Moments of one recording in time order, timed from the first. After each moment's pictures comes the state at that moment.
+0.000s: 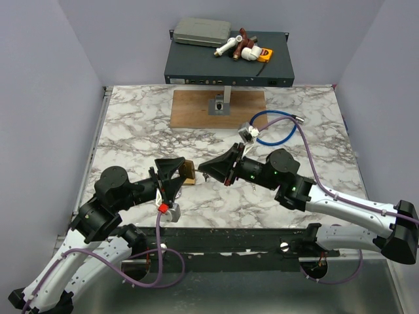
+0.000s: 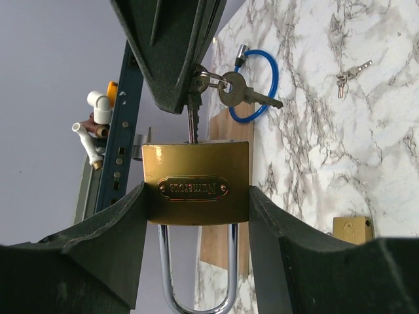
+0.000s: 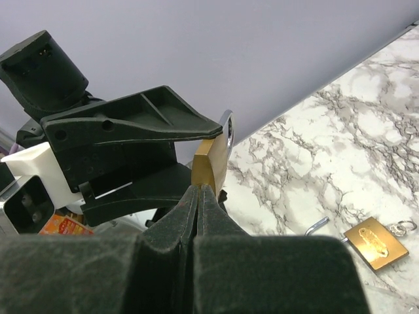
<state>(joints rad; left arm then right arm) -0.66 0.46 0.78 -0.46 0.53 1.16 1.06 1.10 0.83 0.41 -0.17 0.54</state>
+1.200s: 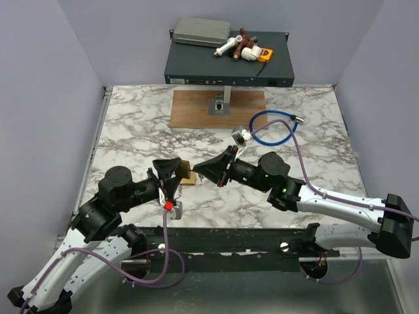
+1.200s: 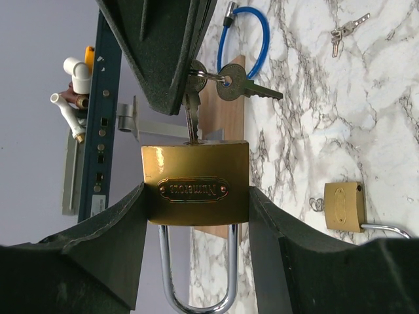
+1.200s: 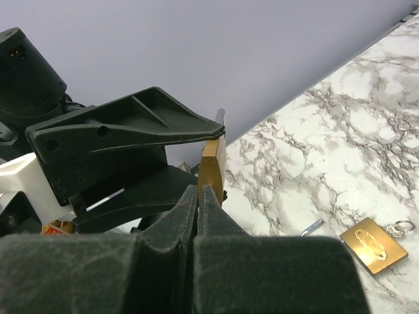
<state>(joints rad) -0.68 0.47 0.78 -0.54 0.42 1.21 1.09 1.17 0.80 0.50 -0.11 0.54</state>
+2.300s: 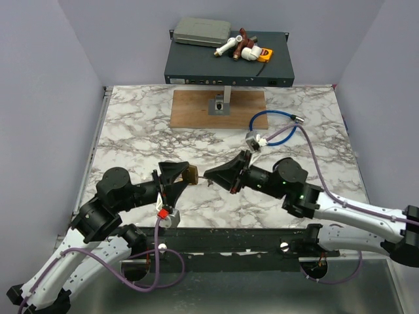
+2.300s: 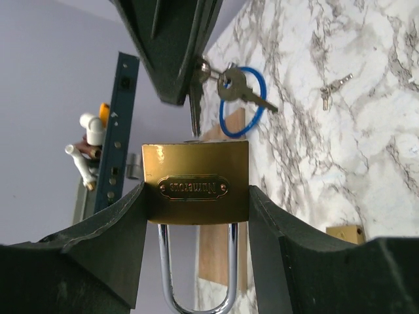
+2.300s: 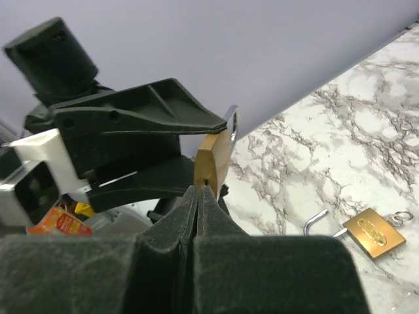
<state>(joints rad) -0.69 0.46 0.78 -0.50 0.54 1.17 1.11 1.05 0.75 0.46 -0.10 0.51</state>
